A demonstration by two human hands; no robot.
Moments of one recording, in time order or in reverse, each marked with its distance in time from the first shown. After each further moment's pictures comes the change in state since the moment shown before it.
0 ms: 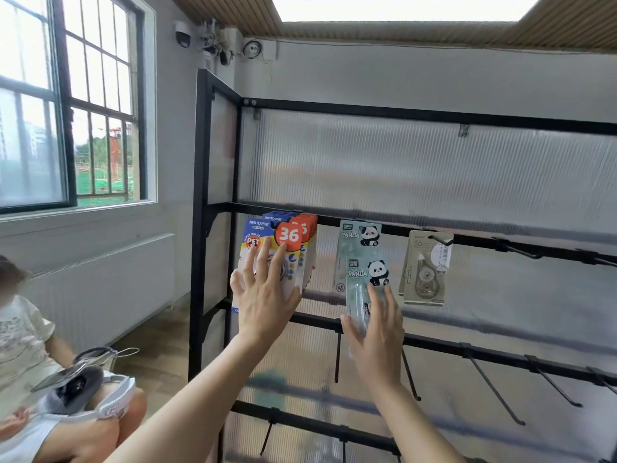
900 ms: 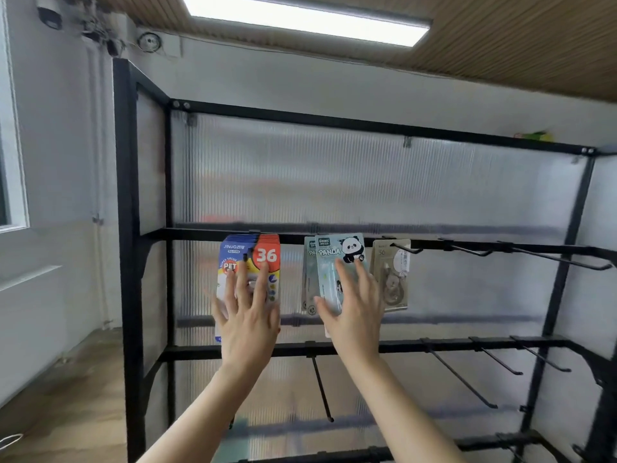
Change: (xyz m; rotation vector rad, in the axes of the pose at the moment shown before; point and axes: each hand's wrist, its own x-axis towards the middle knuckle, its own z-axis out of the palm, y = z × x) left_hand 0.029 -0.021 0.052 -0.109 -0.108 0.085; right_hand 0.068 -0.030 0.017 -0.306 0.182 0.005
